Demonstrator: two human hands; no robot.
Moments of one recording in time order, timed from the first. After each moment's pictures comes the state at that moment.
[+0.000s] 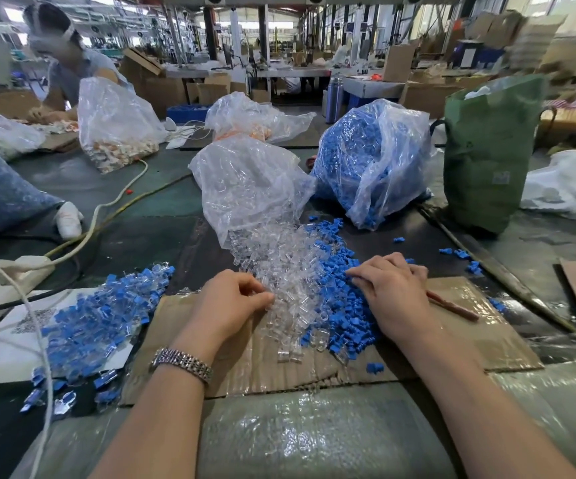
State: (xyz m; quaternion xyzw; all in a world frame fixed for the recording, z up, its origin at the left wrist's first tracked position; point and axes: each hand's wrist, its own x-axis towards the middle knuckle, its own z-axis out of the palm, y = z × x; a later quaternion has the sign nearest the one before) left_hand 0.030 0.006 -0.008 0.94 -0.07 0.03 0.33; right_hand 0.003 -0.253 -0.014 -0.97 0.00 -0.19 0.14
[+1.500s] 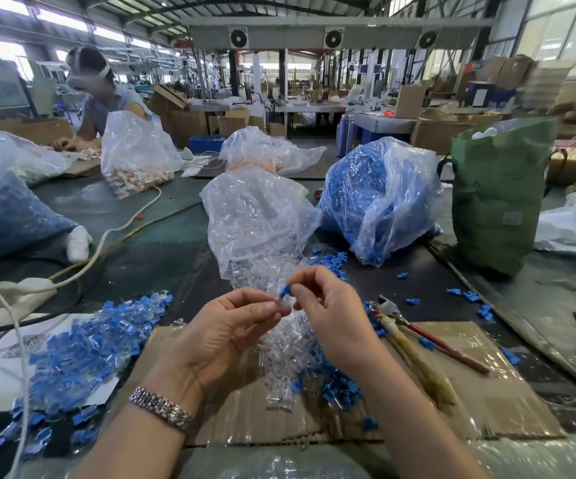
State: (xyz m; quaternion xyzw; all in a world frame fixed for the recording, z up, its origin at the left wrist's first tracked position) left_hand 0.018 -0.010 0.015 0.48 -0.02 -0.15 0.86; right_hand 0.002 -0.183 0.029 -0.80 -0.11 -0.11 0.58
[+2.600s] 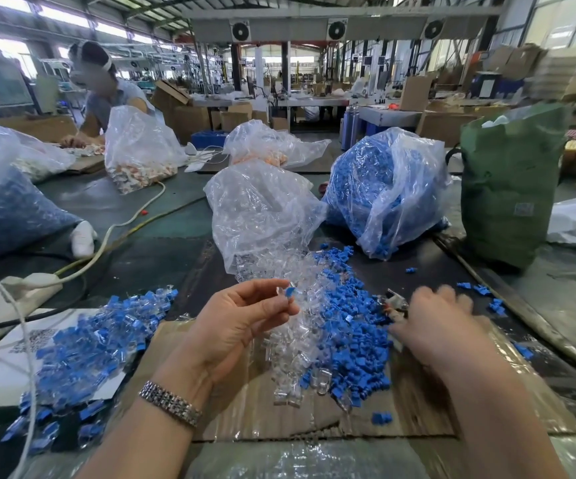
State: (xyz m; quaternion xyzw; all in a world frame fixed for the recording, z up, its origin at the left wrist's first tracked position) left_hand 0.012 -0.013 0.018 0.54 -0.04 -0.11 0.83; right_hand -0.004 -0.265 0.037 -0.97 0.21 0.04 0.07
